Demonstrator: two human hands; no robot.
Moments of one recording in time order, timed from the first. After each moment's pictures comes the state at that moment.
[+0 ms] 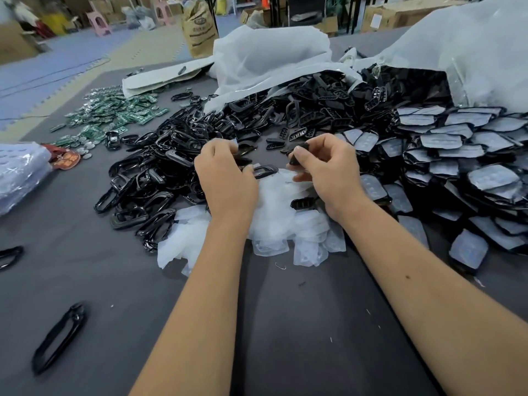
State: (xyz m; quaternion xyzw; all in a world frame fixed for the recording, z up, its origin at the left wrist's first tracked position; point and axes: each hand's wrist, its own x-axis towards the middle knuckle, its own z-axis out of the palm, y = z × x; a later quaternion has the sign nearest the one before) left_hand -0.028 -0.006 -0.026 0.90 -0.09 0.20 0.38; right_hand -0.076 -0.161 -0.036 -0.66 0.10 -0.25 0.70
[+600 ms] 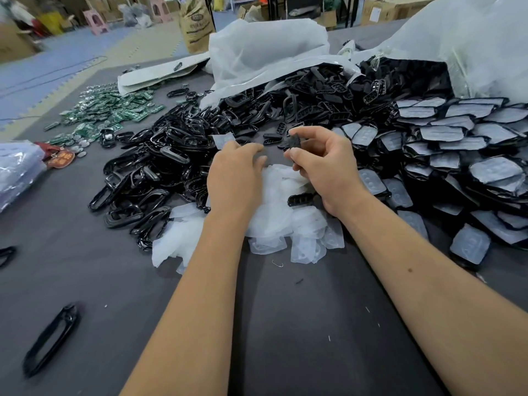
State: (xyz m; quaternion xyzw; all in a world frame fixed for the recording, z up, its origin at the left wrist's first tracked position) left_hand -0.020 -0.016 -0.031 0.93 -0.19 0.17 0.27; right_hand -0.071 -0.166 -0.041 -0.68 0.09 -0.24 0.68
